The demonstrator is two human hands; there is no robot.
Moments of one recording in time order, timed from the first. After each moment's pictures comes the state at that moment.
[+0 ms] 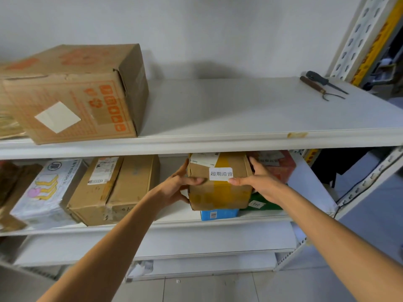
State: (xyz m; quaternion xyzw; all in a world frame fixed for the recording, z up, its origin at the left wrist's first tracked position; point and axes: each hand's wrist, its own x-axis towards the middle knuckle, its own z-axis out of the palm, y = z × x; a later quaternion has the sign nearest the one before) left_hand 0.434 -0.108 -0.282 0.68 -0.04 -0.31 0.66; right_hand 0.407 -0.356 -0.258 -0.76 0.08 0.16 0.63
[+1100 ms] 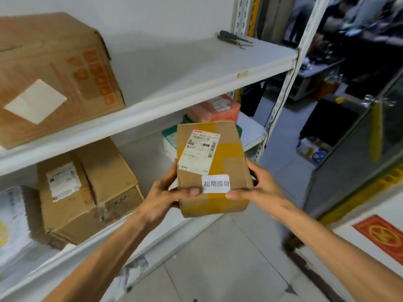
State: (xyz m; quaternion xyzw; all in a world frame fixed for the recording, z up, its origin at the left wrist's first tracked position) left_hand 0.327 -0.008 -0.289 0.60 -0.26 -0.39 0.65; right_hand 0.181 -0.215 -0.268 -0.77 0.19 -0.10 0.59
